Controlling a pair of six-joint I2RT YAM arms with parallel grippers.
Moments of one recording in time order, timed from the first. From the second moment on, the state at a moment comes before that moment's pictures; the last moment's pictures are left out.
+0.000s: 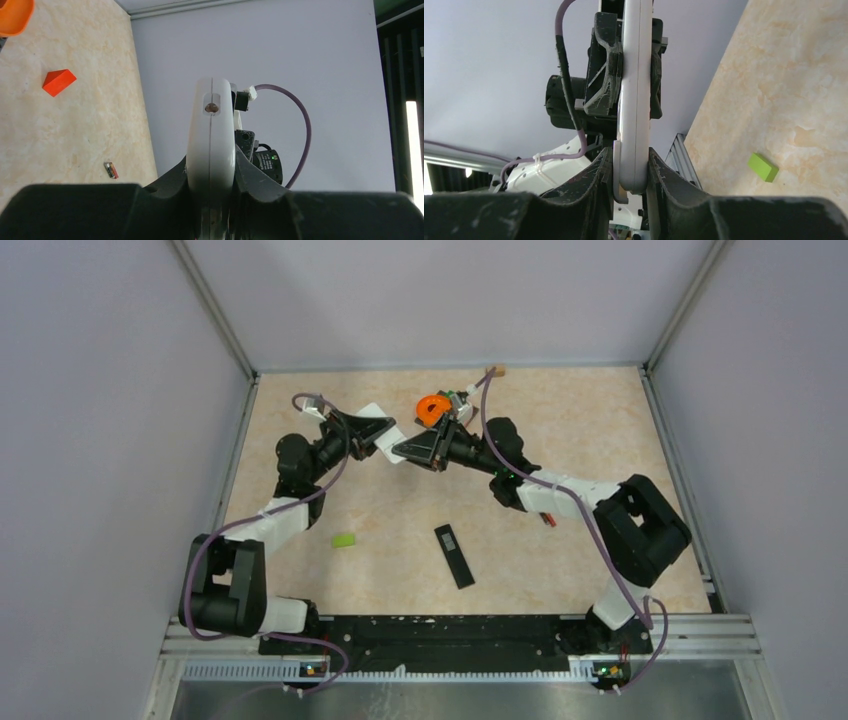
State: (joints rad) left arm -0.16 1.37 0.63 0.92 0.64 -1.56; right arm 0.71 1.69 1.00 0.76 -0.50 1.30
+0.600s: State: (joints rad) left arm -0.15 1.37 0.73 0.84 0.81 -1.44; right arm 0.68 1.70 1.10 0.62 -0.72 1.15
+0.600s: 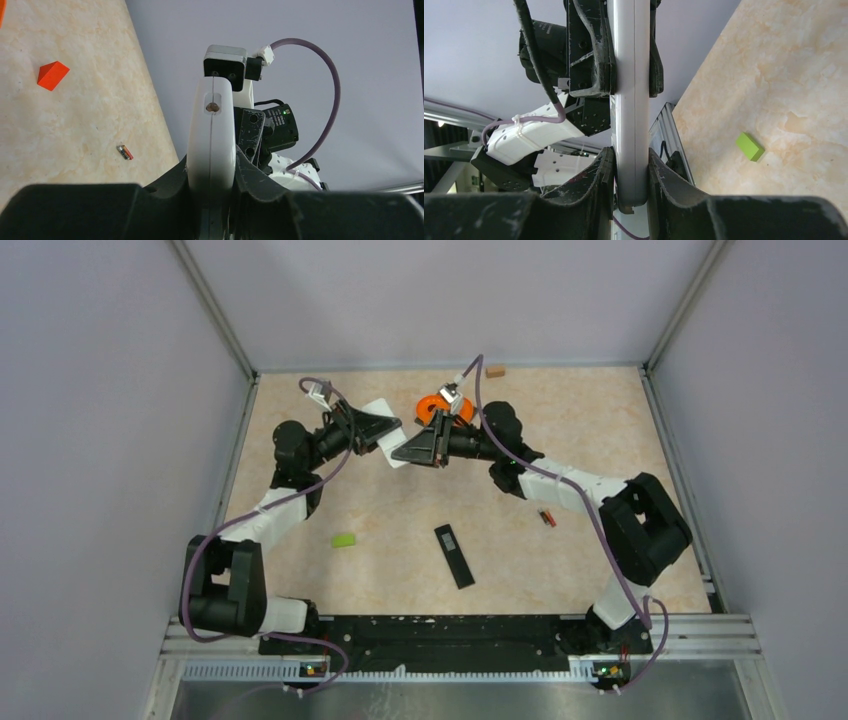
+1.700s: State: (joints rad) left arm -0.15 1.35 0.71 0.69 0.71 -1.55; right arm 0.70 1.70 1.10 0.54 -0.54 1.24
